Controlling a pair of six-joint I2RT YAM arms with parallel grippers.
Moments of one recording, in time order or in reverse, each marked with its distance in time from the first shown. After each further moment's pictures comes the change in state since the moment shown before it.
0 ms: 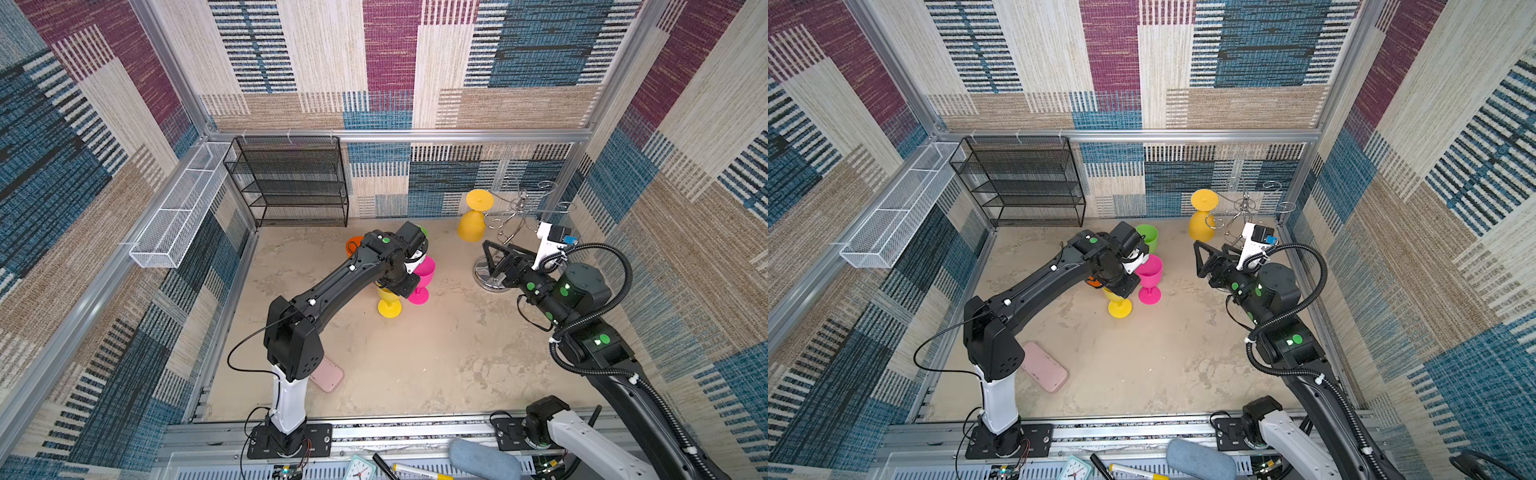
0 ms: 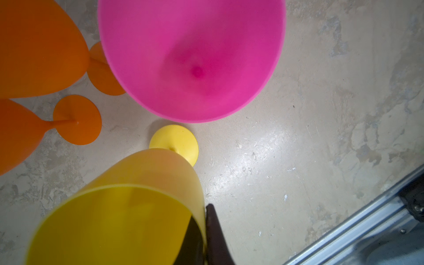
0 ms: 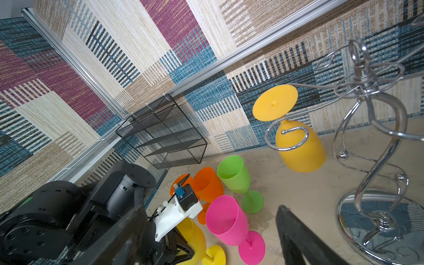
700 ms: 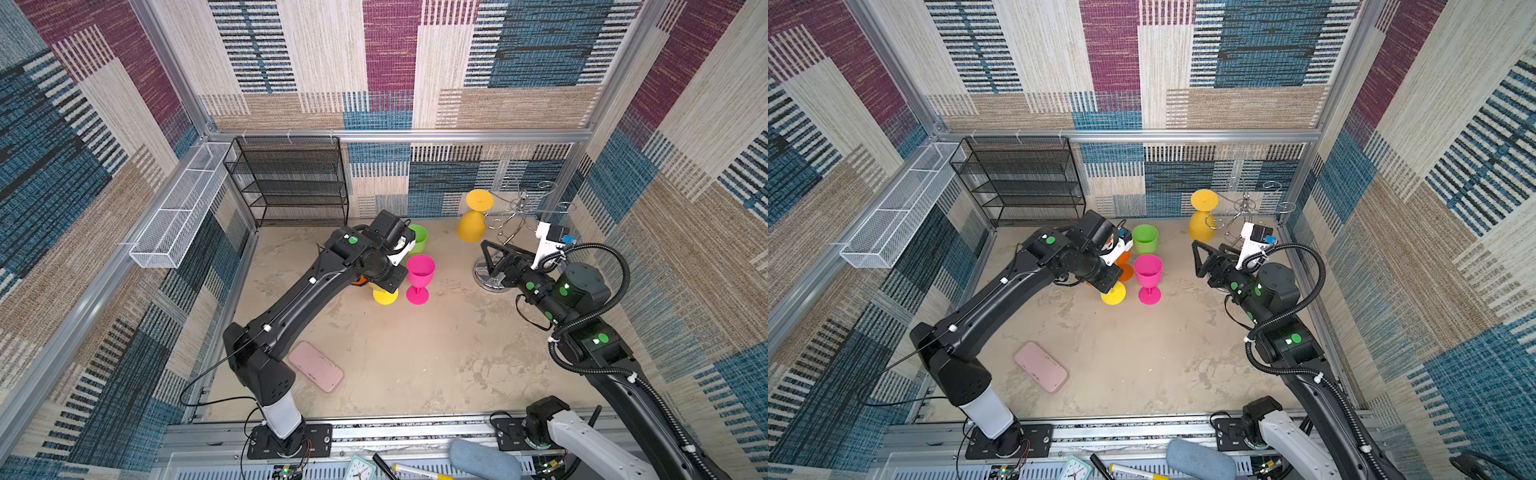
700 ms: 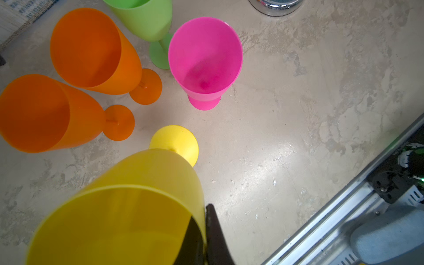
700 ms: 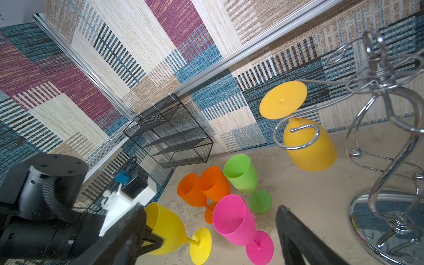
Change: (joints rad) left arm 0.011 -0.194 -0.012 -0.026 0.004 0.029; right arm 0.000 0.009 -0.004 0.013 -0.025 0.024
